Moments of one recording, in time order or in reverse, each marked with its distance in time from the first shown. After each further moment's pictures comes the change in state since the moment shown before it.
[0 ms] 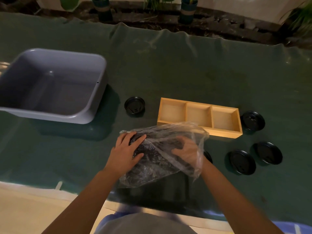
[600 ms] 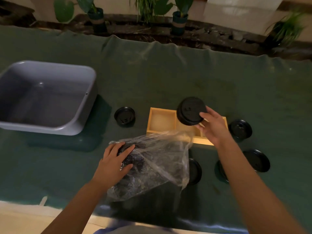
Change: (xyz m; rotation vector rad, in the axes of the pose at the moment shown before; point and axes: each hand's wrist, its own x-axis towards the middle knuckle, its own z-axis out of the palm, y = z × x) left_hand 0.002 0.003 -0.001 -0.031 -0.008 -0.025; right_hand 0.047 0.010 -0.127 1.104 0.253 -0.058
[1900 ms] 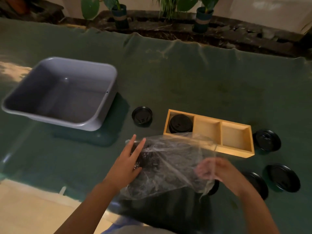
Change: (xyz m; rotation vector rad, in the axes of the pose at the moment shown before) left_hand -0.003 -0.002 -0.005 -0.135 0.004 0.004; right_hand -0.069 0.052 -0.009 -0.656 -0.316 0.286
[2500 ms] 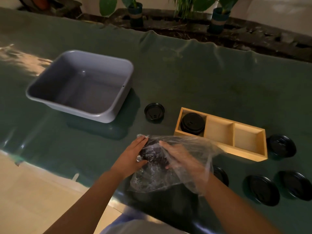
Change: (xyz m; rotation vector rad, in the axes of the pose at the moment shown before) left_hand -0.002 -0.030 0.003 -0.208 -0.006 -0.070; right_hand 0.087 -0.008 0.129 -0.117 -0.059 0.106
